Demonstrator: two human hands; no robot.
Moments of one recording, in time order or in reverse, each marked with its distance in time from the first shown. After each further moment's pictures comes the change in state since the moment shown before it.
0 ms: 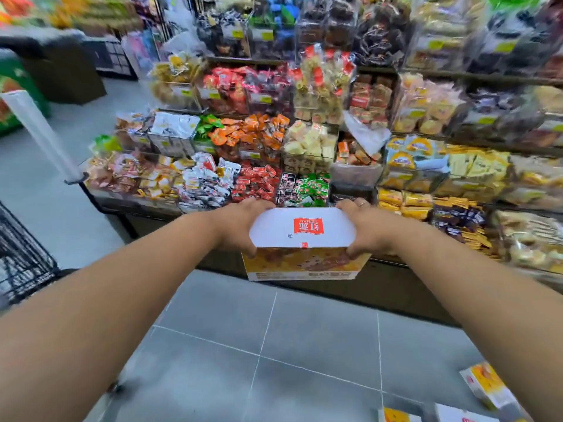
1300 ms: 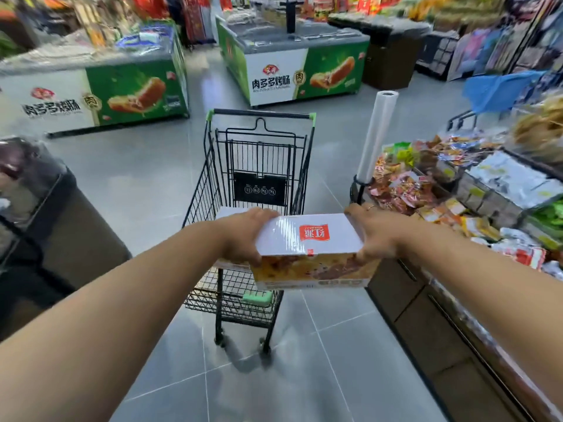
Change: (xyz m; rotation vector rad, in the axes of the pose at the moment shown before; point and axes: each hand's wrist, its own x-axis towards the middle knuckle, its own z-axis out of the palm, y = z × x) left_hand -0.299 -0.438 -0.030 -0.328 0.216 -0.967; right_hand 0.330 -0.577 -0.016 -0.313 -0.170 -0.970
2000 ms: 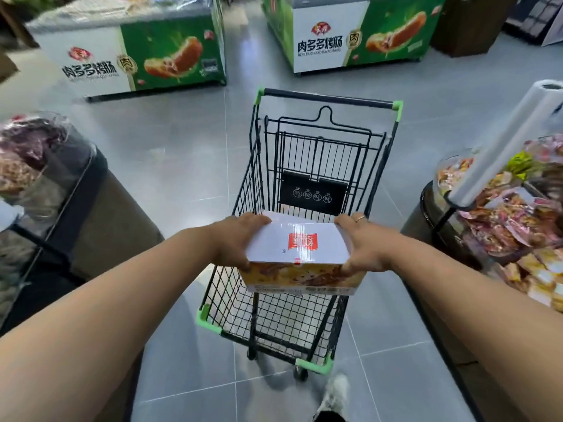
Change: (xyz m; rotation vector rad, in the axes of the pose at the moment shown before) left_hand 0.124 -0.247 -0.042 0.072 -0.078 -0.105; right_hand 0.283 -0.099 0.001 0.026 -0.077 -0.128
